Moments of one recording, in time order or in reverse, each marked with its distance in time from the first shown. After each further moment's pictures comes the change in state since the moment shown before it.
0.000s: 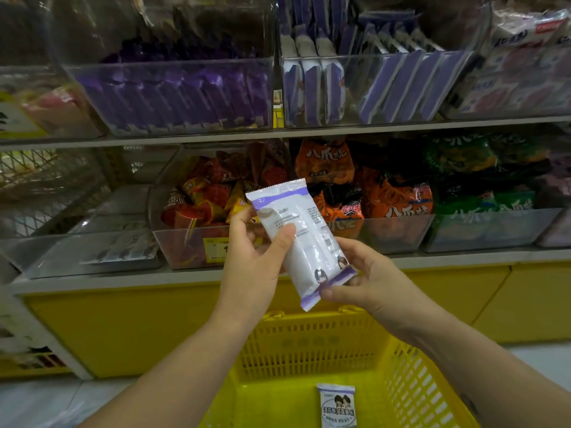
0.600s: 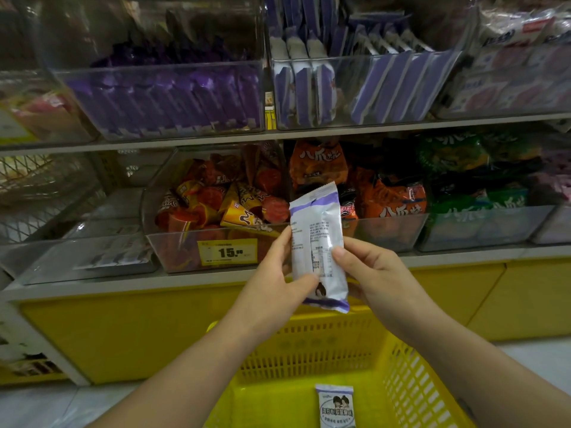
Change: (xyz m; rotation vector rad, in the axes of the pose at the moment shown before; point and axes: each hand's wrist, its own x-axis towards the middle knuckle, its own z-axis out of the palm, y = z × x) left_hand -0.010 -0.019 0.004 0.294 -0.367 -0.195; right_hand -0.003 -0.008 0.000 0.170 0.042 -0.076
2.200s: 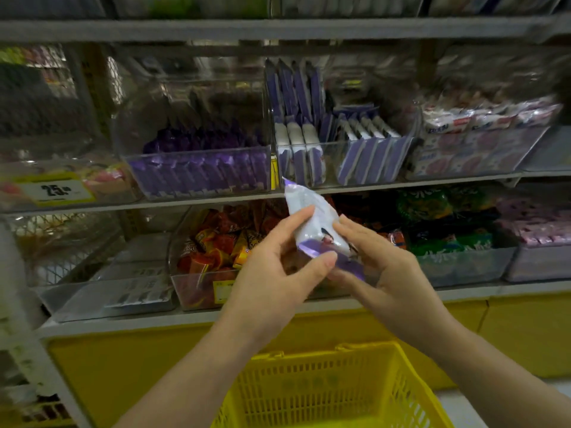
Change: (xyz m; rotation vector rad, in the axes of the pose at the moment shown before) left_hand -0.041 0.116 -0.002 0.010 0.056 0.359; right_hand -0.031 -0.081 0.010 -0.746 0.118 -0.535
